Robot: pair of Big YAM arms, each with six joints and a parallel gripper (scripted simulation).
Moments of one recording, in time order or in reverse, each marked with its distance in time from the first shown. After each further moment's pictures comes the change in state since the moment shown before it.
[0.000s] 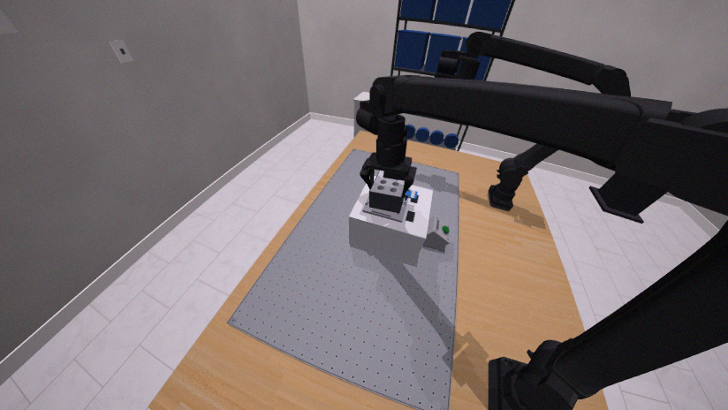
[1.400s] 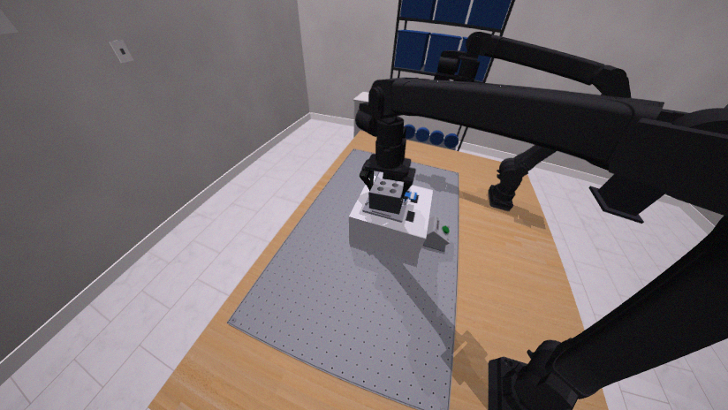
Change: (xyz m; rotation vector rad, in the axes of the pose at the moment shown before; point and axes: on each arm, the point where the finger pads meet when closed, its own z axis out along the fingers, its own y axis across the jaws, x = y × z) left arm -0.001 0.001 0.005 0.006 0.005 0.000; right arm 0.000 0.000 0.000 0.000 0.000 0.000
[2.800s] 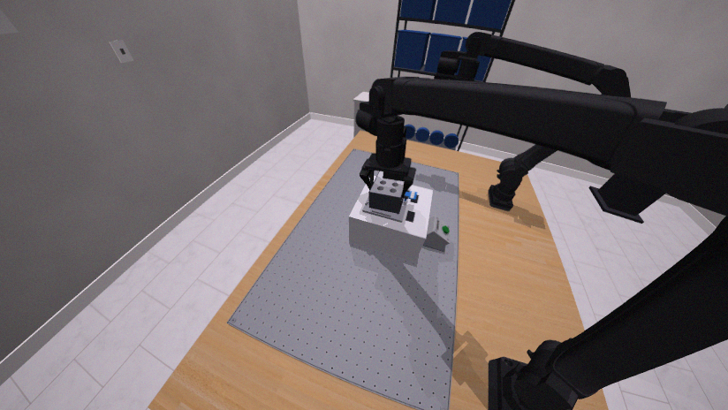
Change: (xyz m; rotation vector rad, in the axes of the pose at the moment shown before) left arm 0.000 0.000 -0.002 -0.004 -0.002 0.001; right arm 0.000 0.000 0.001 0.000 0.002 0.000
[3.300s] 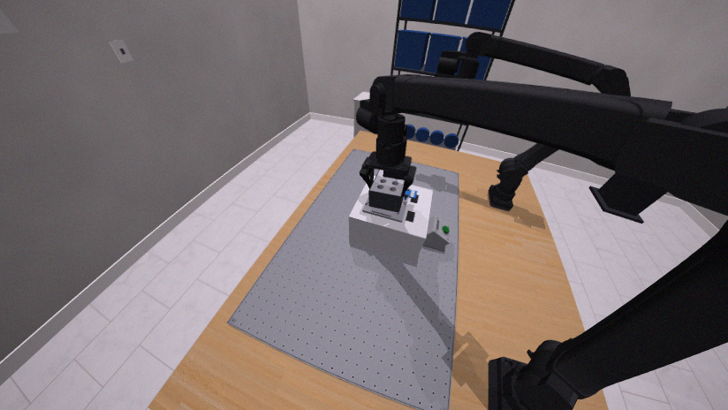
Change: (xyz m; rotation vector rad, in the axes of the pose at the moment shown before) left arm -0.001 0.000 -0.004 -0.009 -0.007 0.001; right arm 0.000 0.000 0.000 0.000 0.000 0.000
